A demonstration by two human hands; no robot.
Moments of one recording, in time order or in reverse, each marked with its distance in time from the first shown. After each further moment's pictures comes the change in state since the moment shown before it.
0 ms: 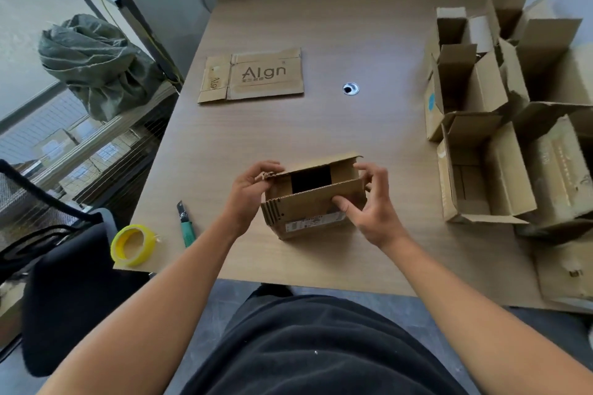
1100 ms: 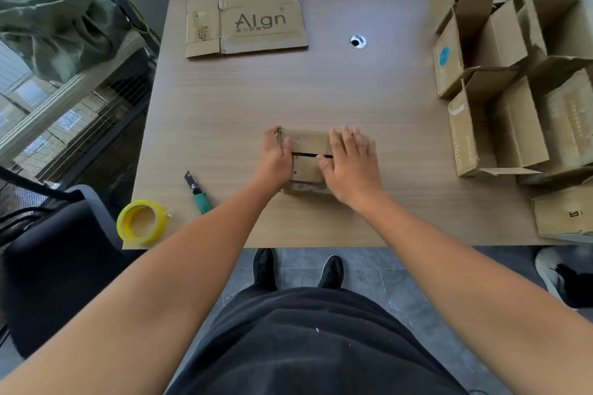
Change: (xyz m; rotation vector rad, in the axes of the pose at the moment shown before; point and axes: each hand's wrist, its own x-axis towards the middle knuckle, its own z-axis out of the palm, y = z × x) left_hand 0.037 -0.060 -0.028 0.409 0.004 -0.157; right_hand 0.022 -0.016 0.117 -1.052 -0.250 0.270
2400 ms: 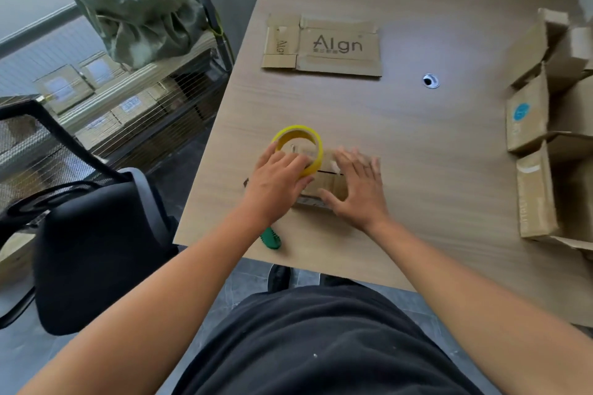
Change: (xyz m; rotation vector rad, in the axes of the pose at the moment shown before) left_hand -0.035 -0.033 -0.154 0.692 0.223 0.620; right_hand 0.031 -0.119 0.003 0.268 0.078 -0.282
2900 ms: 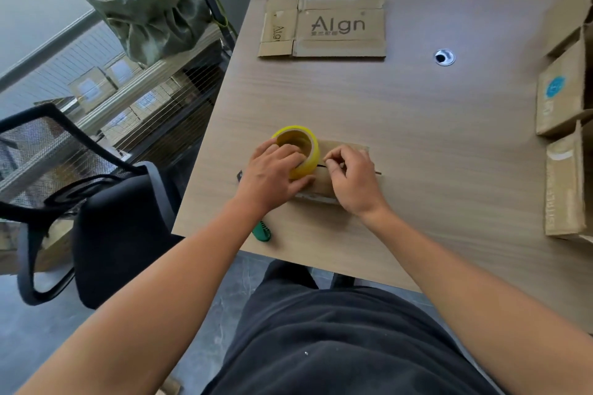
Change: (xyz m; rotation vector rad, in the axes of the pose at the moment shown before) left_hand 0.019 0.016 0.038 0.132 -0.019 0.016; right_hand 0.006 0.013 -0.023 0.535 0.146 0.127
